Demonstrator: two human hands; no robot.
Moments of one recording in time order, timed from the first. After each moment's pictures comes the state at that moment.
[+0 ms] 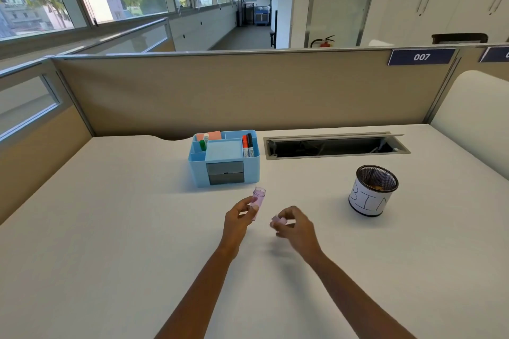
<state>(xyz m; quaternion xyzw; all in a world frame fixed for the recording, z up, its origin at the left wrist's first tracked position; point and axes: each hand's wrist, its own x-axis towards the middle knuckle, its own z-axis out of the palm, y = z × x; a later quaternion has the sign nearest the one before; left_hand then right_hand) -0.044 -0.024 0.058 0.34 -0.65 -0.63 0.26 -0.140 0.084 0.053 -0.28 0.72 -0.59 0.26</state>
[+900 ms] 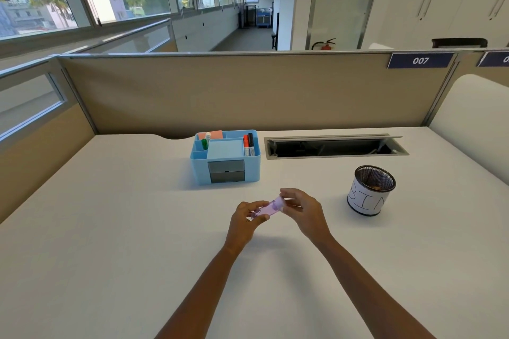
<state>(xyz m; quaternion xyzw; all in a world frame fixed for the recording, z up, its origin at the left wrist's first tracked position) -0.048 -0.017 0.051 0.32 -0.76 -0.51 0.25 -0.154 0.089 0.086 -0.38 0.73 -0.54 0.15</state>
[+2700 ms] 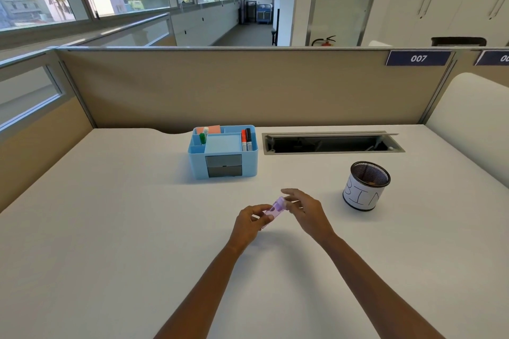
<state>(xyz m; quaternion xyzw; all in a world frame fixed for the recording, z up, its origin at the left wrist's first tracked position) -0.055 -0.004 0.036 0.32 -0.74 -0.56 0.19 -0.159 0.104 0.087 -0.41 0.76 -0.47 0.17</state>
